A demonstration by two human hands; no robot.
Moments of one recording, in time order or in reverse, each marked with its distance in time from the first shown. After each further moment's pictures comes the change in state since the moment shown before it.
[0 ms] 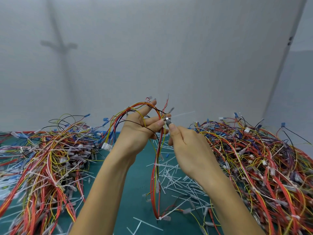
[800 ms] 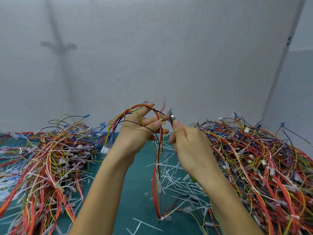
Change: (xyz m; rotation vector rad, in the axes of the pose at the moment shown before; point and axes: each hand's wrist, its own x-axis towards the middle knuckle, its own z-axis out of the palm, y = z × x) left_hand -0.001 0.002 0.001 -0.068 0.029 -0.033; right_hand 0.004 0.002 0.002 0.234 0.098 0.000
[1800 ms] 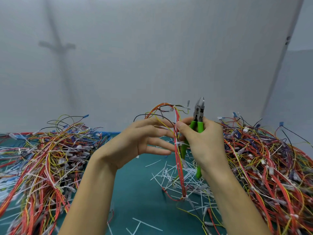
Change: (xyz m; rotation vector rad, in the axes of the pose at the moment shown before) left_hand -0.002 0.003 -0.019 -0.171 -0.499 -0.229; right_hand 0.009 0.008 -0.011 0.441 0.217 0.086
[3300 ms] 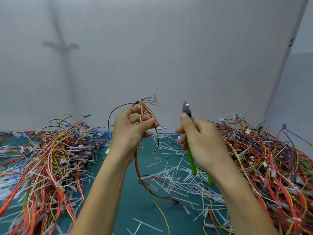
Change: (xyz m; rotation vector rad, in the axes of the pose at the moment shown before) left_hand 0.015 -0.011 0.001 0.061 0.727 0.305; right_hand -0.005 -0.016 -0.005 -0.307 -0.194 -0.054
